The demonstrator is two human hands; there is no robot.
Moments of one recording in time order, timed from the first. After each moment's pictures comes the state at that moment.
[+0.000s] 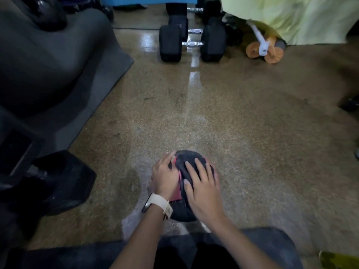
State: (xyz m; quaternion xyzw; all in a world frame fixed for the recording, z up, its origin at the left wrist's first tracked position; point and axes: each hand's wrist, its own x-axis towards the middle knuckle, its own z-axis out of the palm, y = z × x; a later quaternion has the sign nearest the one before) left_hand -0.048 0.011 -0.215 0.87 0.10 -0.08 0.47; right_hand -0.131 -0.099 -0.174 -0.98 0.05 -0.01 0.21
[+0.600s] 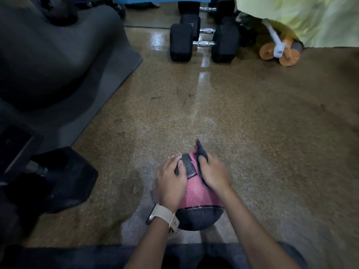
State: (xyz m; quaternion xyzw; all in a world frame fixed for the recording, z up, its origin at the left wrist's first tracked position) left_hand -0.051 0.004 -0.218 0.89 0.11 -0.04 0.44; right_hand -0.037 -0.131 -0.192 -0.93 0.16 0.06 0.32
